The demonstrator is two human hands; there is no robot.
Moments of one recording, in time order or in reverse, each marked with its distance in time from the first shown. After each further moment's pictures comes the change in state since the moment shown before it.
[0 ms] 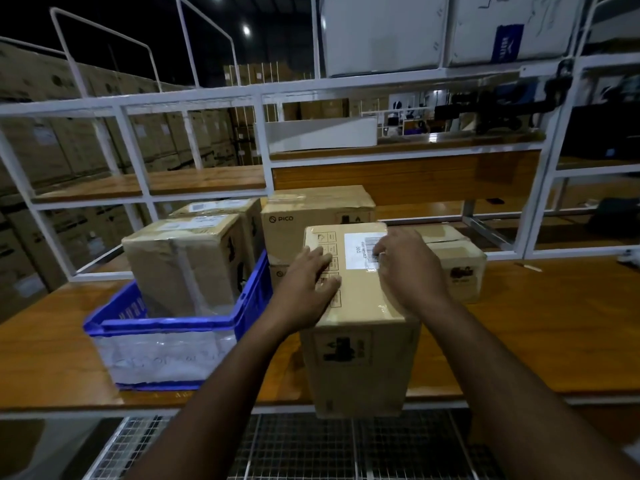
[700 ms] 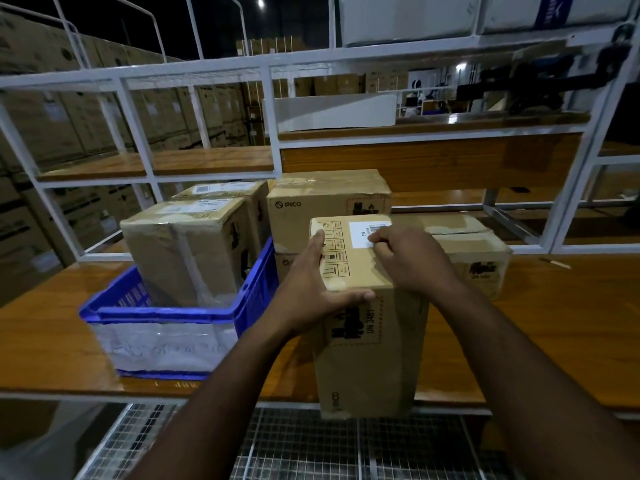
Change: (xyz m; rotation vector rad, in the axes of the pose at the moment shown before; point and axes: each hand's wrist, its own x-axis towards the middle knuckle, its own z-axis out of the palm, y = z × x) left_hand 0.012 -0.022 0.011 -0.123 -0.019 -0.081; right_hand 0.027 -0.002 0.013 0.125 -0.211 -0.083
